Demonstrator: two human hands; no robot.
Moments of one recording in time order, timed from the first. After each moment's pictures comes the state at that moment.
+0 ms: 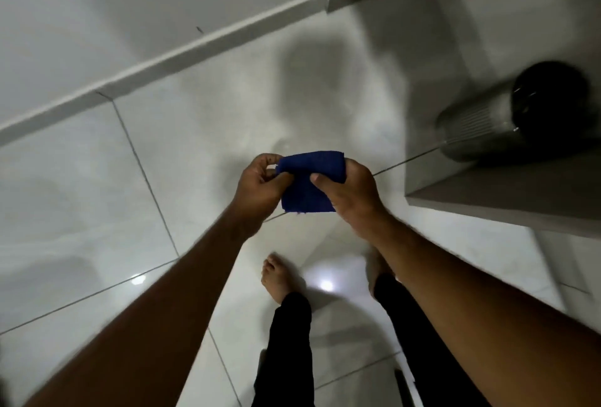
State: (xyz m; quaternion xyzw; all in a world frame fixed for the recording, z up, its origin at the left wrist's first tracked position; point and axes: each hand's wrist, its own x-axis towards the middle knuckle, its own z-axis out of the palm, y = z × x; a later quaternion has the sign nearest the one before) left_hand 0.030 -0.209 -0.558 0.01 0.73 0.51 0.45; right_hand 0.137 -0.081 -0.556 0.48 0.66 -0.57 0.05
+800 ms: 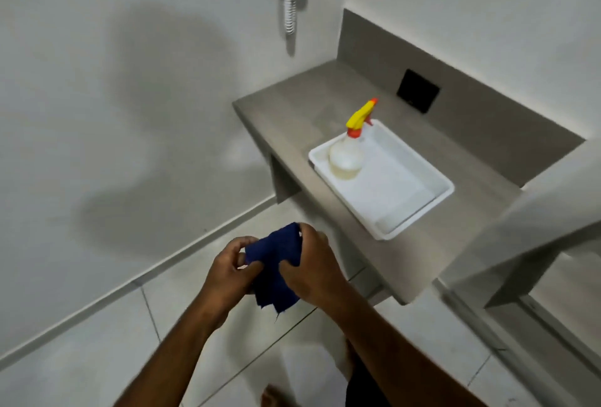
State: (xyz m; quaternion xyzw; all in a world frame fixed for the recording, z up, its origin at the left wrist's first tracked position) left_hand 0.066 -0.206 -0.126 0.18 0.73 0.50 0.43; right_hand 0.186 -0.094 -0.102 0.43 0.76 -0.49 -0.05
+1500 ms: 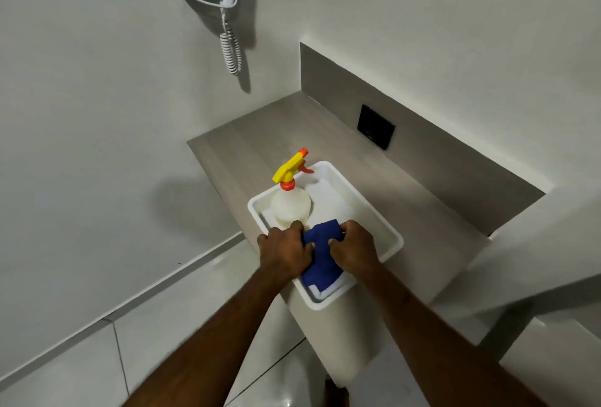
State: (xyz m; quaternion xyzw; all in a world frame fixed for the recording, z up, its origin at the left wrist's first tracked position) left_hand 0.141 0.089 -0.150 0.43 0.88 0.11 0.18; right_hand 0.258 0.173 -0.142 0.52 0.75 -0.41 -0.05
